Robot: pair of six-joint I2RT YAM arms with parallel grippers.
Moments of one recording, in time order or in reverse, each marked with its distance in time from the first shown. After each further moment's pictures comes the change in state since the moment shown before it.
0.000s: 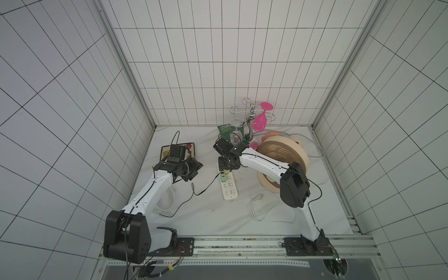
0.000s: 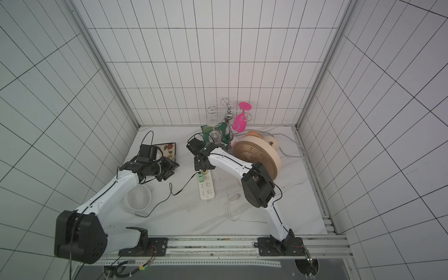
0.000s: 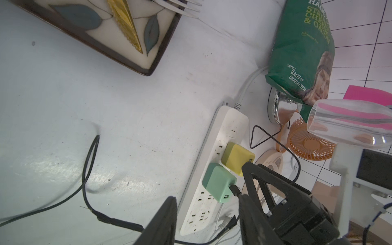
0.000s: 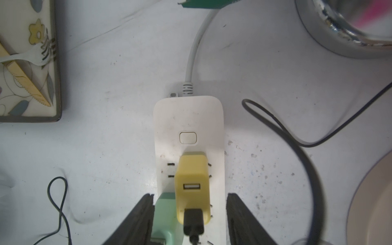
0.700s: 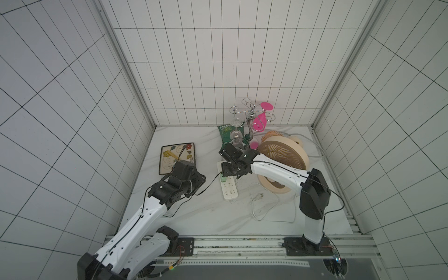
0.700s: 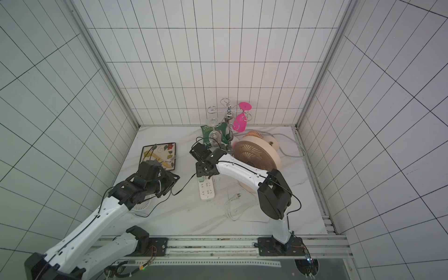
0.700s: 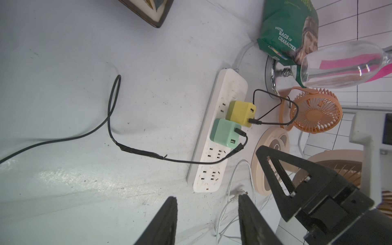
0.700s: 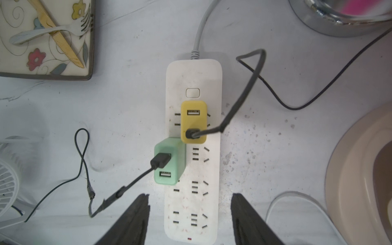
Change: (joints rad) left arm -0.268 -0.379 -0.111 -0.161 -0.265 -0.152; right arm 0.053 -0.238 -0.246 0.072 -0.013 -0.009
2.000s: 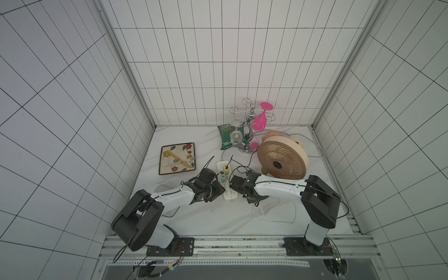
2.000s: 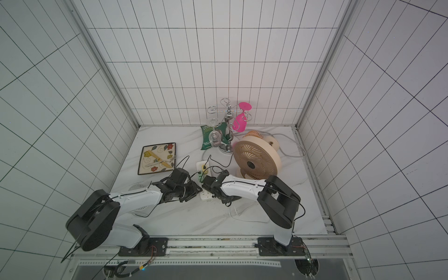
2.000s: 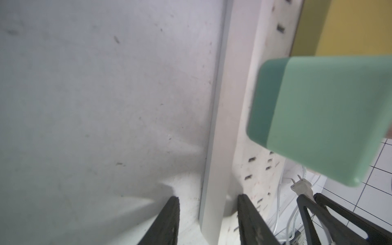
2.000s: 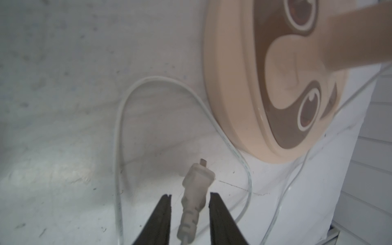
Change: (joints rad) left arm -0.183 0.504 -0.227 0.581 0.153 0.088; right arm 0.126 -0.156 -0.539 -0.145 0.331 0.106
